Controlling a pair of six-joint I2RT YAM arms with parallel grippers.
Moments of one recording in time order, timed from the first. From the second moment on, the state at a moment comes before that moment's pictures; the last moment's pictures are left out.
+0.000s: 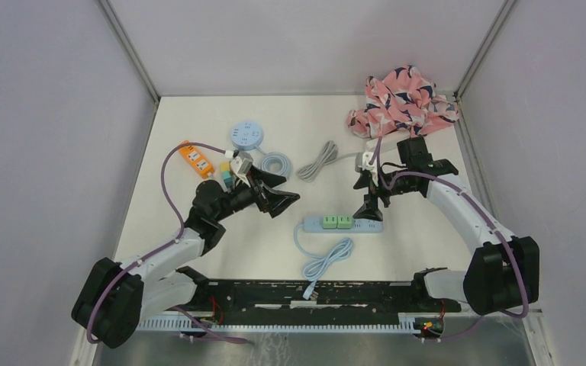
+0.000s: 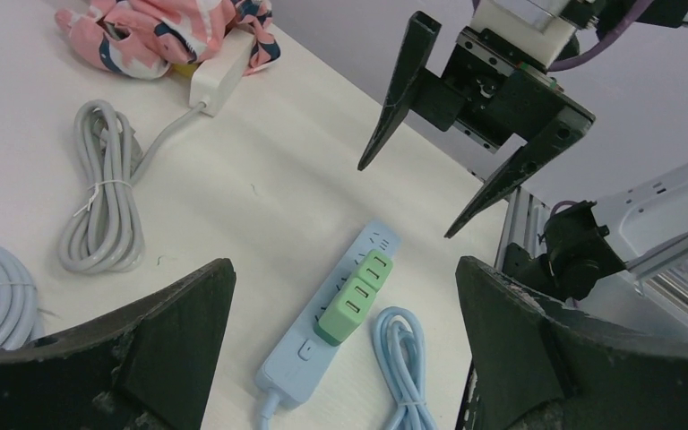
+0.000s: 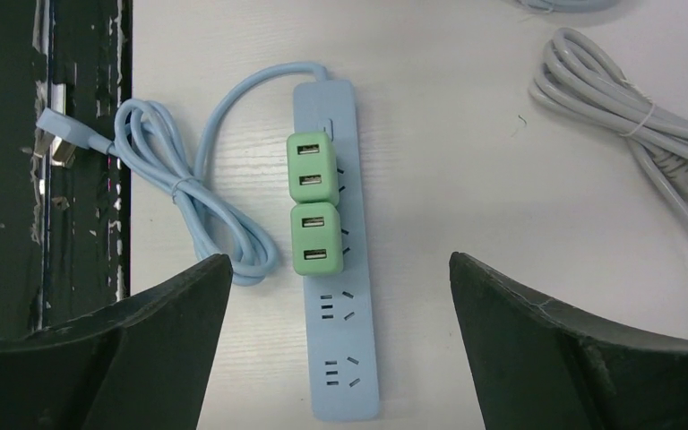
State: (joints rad) left arm -0.51 1.06 0.38 0.77 0.55 -0.47; right arm 0.22 1.29 0.95 -0.78 -0.96 -0.98
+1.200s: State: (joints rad) left arm -0.85 1.44 0.32 0.92 0.42 0.01; right arm 0.50 1.43 0.89 -0.69 -0.63 -1.06
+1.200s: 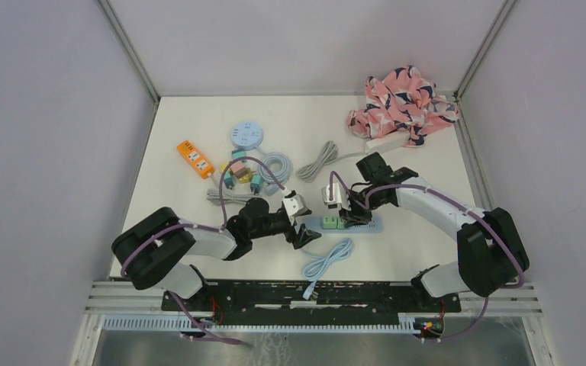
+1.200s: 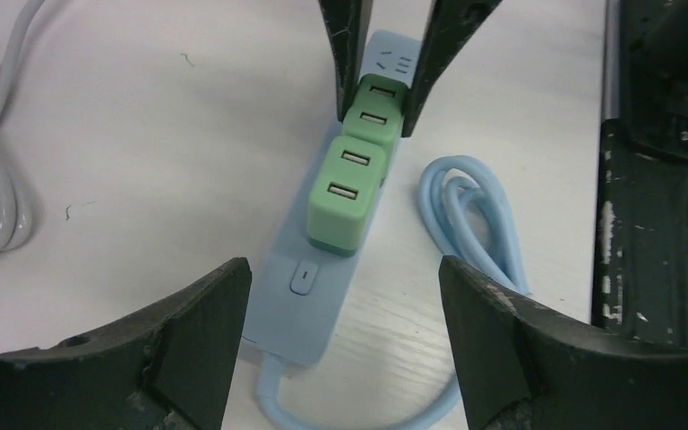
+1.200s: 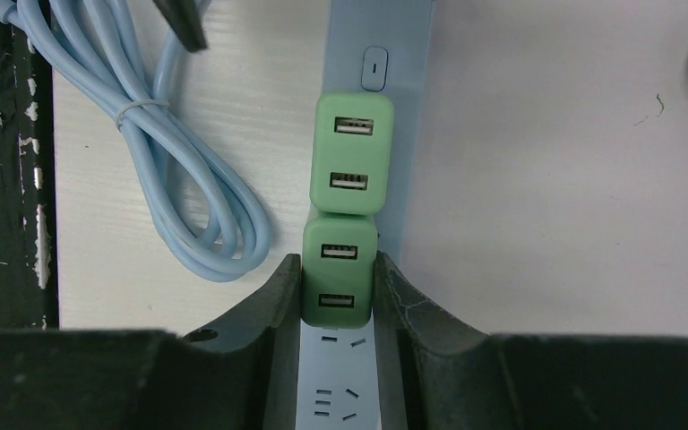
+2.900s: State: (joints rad) left arm -0.89 1.83 0.54 1.05 0.47 0.10; right arm 0.37 1.44 0.89 -0.75 -0.74 -1.15
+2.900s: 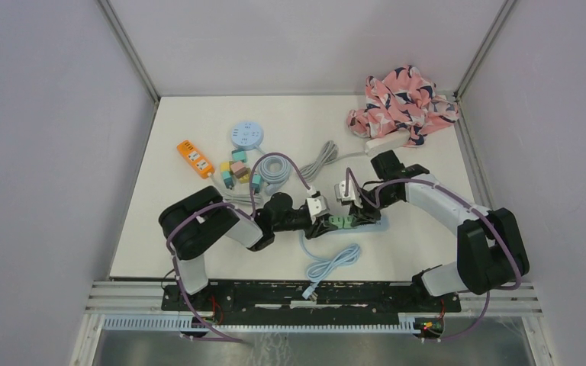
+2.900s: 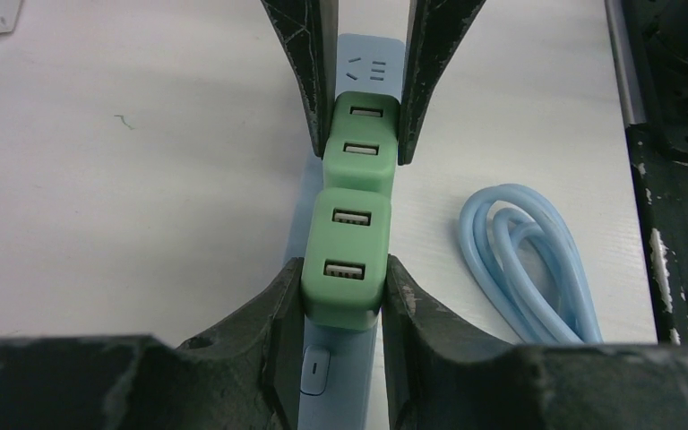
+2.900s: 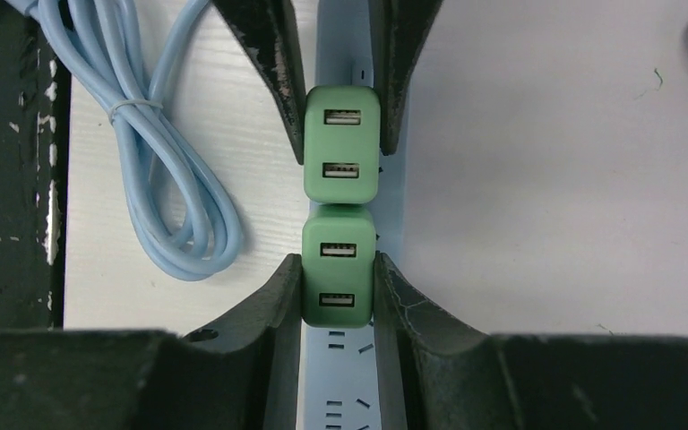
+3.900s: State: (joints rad) left arm -0.89 1.84 0.55 1.07 0.48 0.10; right arm 0.37 1.45 0.90 -0.77 -0.76 -1.14
